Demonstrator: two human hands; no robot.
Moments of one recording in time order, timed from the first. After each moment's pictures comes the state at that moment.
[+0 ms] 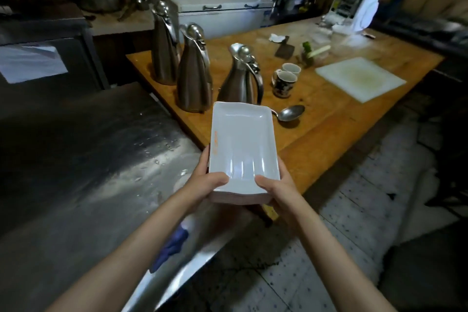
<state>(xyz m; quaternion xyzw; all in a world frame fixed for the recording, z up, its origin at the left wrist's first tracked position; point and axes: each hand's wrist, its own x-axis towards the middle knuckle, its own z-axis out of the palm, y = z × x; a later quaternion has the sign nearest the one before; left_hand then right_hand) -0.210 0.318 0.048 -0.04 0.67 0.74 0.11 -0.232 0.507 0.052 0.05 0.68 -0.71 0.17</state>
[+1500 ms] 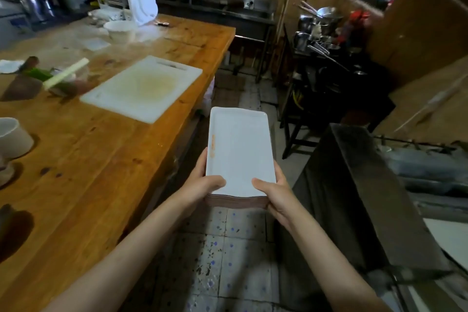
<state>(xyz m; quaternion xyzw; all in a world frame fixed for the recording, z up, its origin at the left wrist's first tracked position) -0.506 0.916 0.041 0.23 0.63 0.66 0.35 -0.401 1.071 0.042 0.30 0.58 -0.75 -0.11</state>
